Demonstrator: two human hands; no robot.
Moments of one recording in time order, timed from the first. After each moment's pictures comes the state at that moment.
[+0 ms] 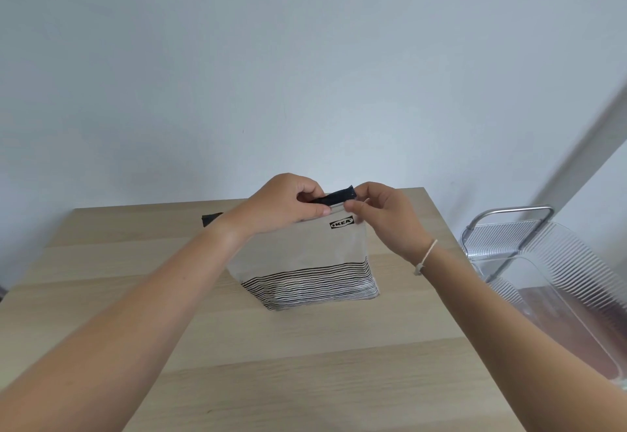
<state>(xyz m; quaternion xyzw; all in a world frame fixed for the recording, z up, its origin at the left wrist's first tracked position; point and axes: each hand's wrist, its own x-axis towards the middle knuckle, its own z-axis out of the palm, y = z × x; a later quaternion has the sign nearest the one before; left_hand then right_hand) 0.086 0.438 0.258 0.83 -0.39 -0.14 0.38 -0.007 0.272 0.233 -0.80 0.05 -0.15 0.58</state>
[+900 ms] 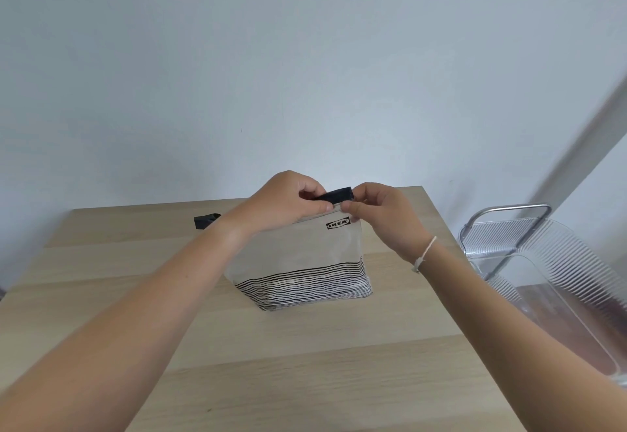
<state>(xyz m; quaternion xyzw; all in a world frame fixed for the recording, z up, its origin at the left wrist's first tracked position) 0.083 0.433 0.259 0.84 -0.37 -0.14 0.38 -0.009 0.275 0.237 -0.78 0.07 -0.13 0.61</state>
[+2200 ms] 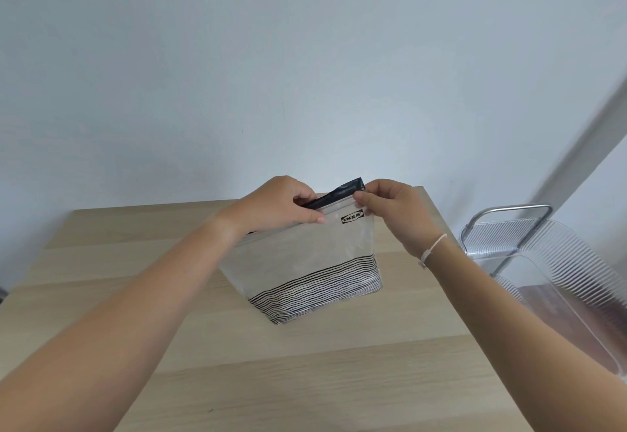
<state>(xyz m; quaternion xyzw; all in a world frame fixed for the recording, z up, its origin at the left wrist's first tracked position) 0.094 0.440 0.255 0.85 -0.40 -0.16 0.31 -0.006 0.260 0.235 -0.76 0.10 -0.14 0.63</state>
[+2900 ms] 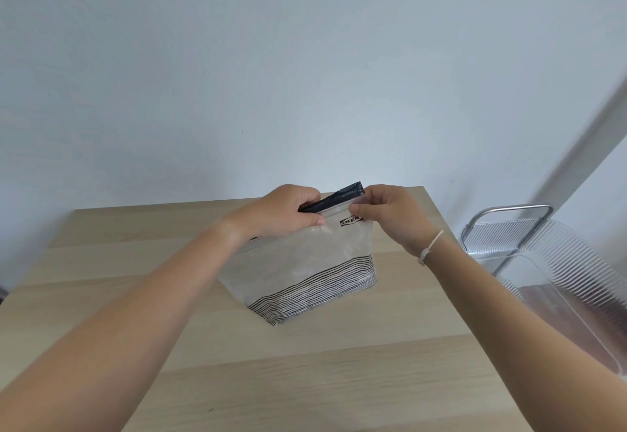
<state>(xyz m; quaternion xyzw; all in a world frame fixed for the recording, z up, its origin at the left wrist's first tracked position) 0.094 0.438 0.242 0.85 -0.41 -0.16 0.29 -0.004 0.260 0.233 -0.78 0.10 -0.09 0.61</state>
